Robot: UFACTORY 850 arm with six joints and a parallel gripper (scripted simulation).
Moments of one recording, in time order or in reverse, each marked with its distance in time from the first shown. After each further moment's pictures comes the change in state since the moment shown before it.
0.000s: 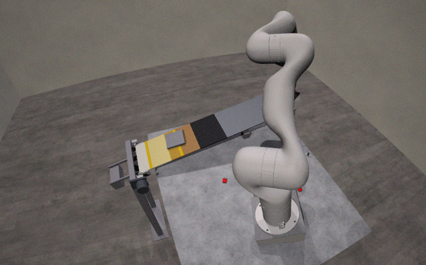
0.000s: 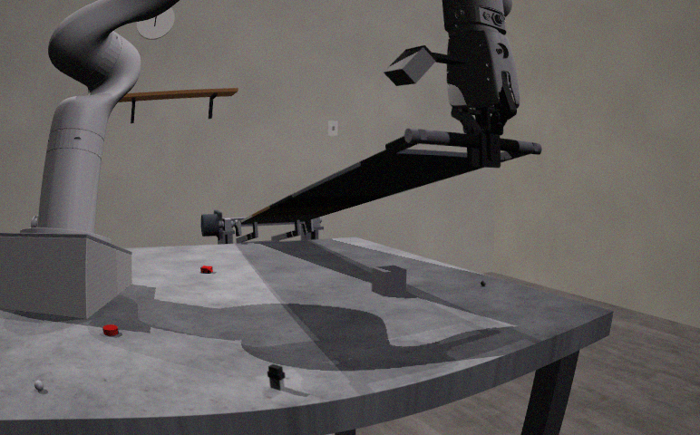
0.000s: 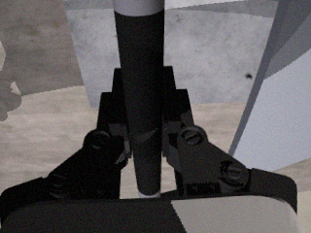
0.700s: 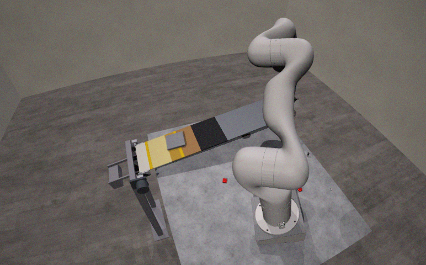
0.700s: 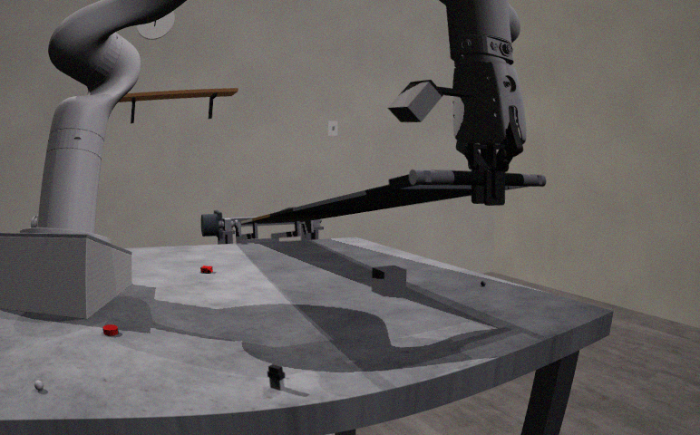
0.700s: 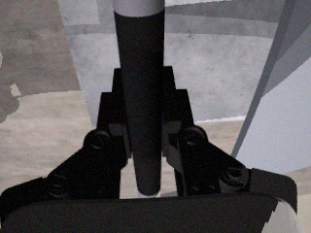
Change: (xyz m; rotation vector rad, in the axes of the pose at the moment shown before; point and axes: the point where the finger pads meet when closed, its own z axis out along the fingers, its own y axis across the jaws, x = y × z) arm 0.000 -0.009 0.044 0.001 -0.002 -0.001
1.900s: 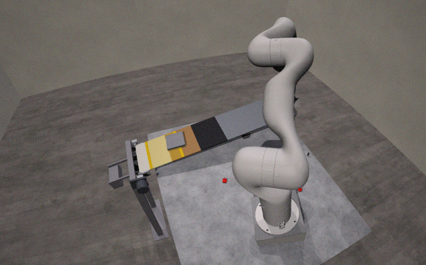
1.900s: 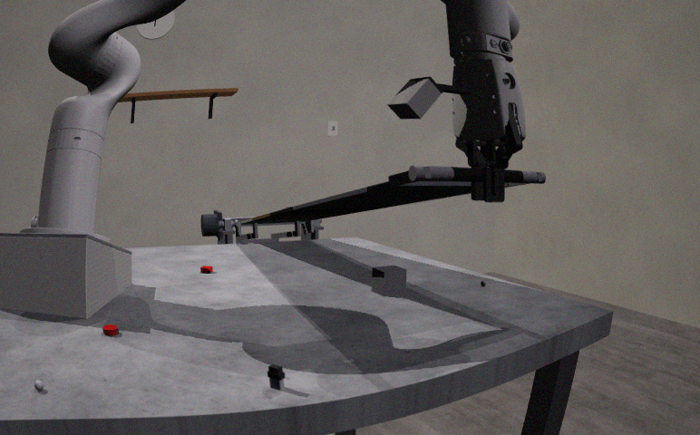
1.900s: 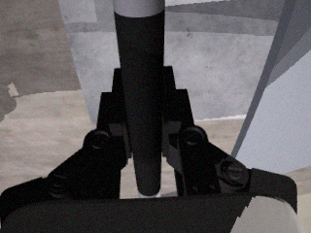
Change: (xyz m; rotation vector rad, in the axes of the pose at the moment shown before) arm 0.000 0.001 -0.004 0.000 0.000 0.000
